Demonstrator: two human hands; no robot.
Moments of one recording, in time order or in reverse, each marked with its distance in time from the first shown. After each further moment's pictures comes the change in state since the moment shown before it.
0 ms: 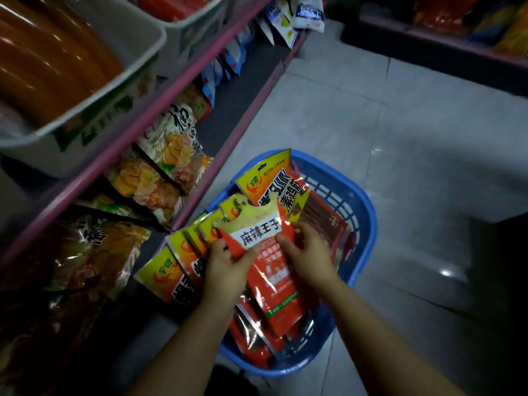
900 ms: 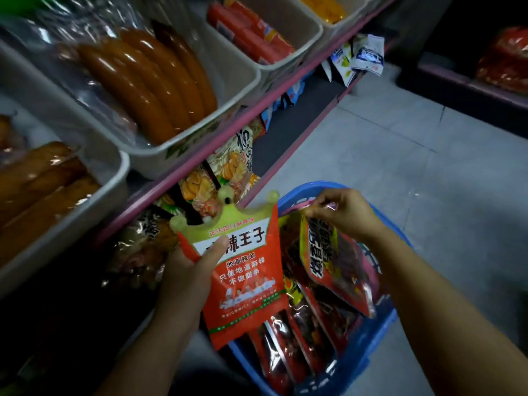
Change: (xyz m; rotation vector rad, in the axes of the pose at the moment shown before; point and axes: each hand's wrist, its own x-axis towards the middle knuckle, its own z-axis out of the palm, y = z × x) left_hand -0.021 0.039 -0.090 -0.173 0.272 0.270; right_hand 0.090 -0.096 -0.038 -0.264 -0.224 -0.538
